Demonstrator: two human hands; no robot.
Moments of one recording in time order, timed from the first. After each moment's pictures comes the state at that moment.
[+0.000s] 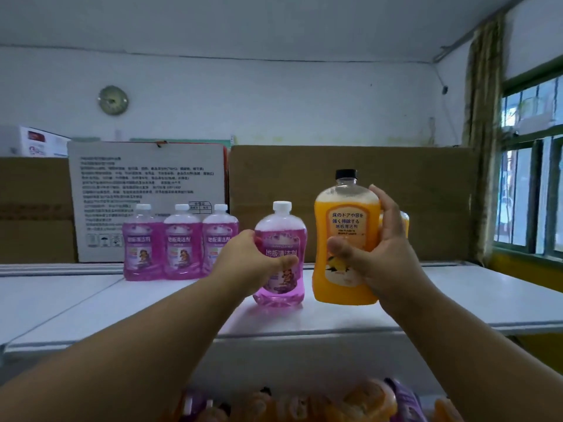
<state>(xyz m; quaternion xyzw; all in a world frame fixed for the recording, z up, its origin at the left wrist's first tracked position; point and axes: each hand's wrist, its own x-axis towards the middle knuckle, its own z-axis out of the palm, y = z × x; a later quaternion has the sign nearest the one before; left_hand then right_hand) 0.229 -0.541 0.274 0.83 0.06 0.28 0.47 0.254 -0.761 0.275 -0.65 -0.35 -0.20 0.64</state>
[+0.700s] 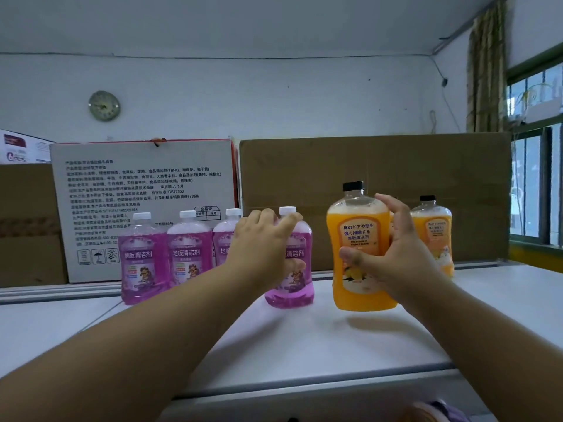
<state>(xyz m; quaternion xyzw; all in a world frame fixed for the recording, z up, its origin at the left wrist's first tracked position) 0.304 -0.475 0.286 0.89 -0.03 0.44 -0.08 0.323 -0.700 0.269 -0.73 -0.29 -0.26 0.56</state>
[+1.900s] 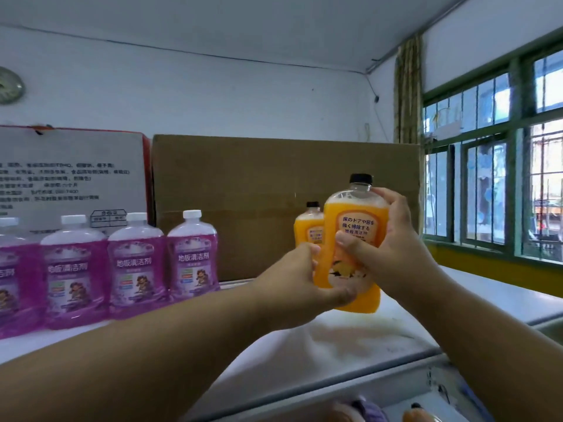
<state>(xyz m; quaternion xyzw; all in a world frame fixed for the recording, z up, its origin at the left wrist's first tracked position) 0.318 -0.617 0.273 0.88 -0.24 0.07 0.41 0.339 -0.804 0.280 -0.72 -0.28 -0.32 0.54</state>
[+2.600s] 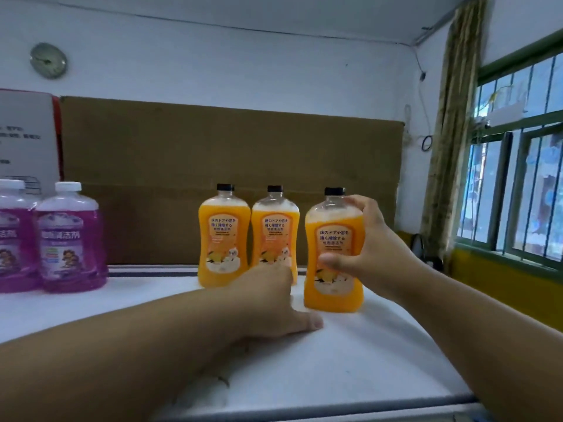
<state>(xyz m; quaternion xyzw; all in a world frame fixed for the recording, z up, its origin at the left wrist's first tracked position) 0.424 -0.786 0.249 0.99 -0.01 0.07 0.11 0.496 -0.970 0.275 -0.82 -0.30 -0.19 0.44</state>
